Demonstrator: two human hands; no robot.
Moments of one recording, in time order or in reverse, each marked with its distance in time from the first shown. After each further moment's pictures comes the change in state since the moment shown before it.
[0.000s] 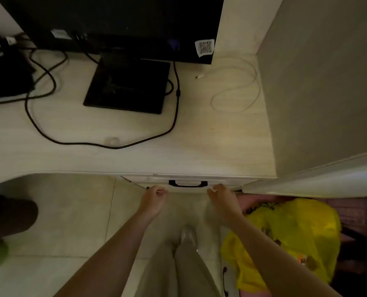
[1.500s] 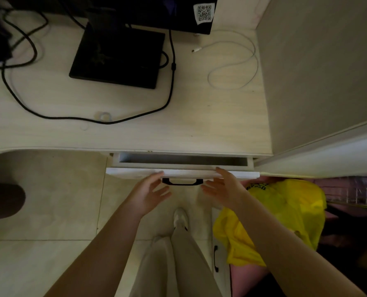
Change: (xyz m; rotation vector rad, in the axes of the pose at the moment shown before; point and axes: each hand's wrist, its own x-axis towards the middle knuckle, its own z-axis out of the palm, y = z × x) left_hand -0.033 -0.017 0.001 -1.115 -0.306 -0.398; right_hand -0.021 0.014 -0.011 1.217 -0.180 0.496
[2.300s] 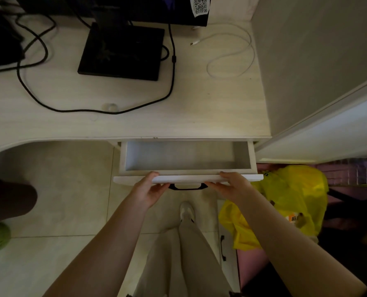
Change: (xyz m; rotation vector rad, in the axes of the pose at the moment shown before) left_hand -0.011 -0.016 -0.020 -0.186 0.166 0.006; right_hand -0.011 0.030 -0.025 0.360 0.009 0.088
